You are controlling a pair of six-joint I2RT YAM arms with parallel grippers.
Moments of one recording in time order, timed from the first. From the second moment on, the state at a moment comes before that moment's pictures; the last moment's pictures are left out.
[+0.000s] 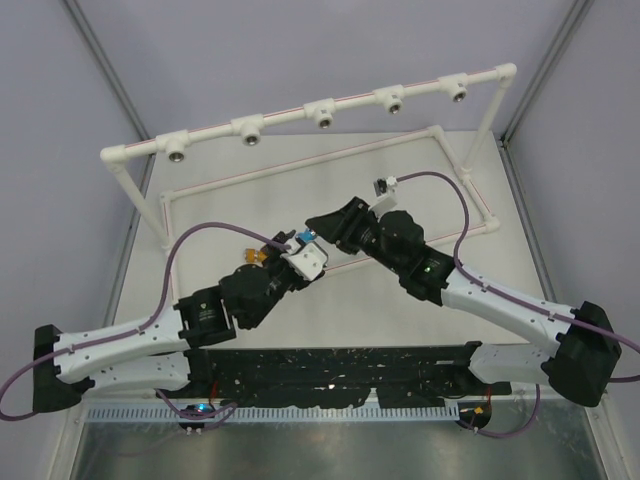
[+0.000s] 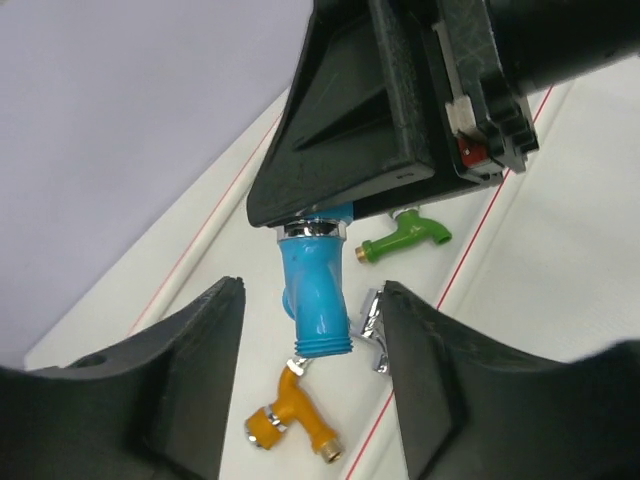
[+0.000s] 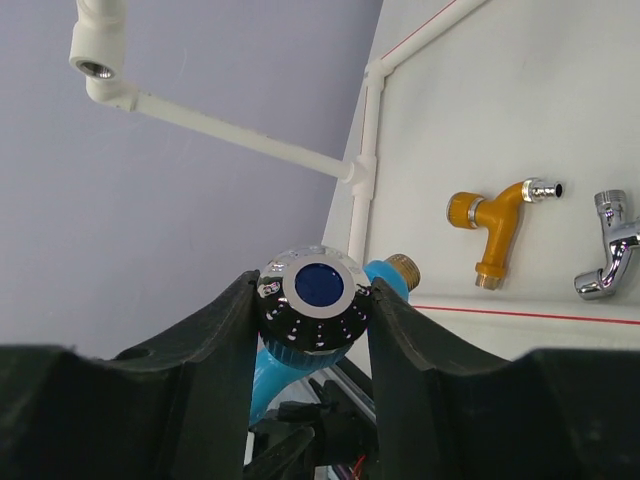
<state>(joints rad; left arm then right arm) -1.23 0.91 0.79 0.00 -0.62 0.40 0.86 1.19 0.87 0.20 0.09 1.07</state>
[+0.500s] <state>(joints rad) -0.88 0.58 0.66 -0.09 -0.16 0.25 0.53 1.13 0.69 0.50 -0.43 0.97</state>
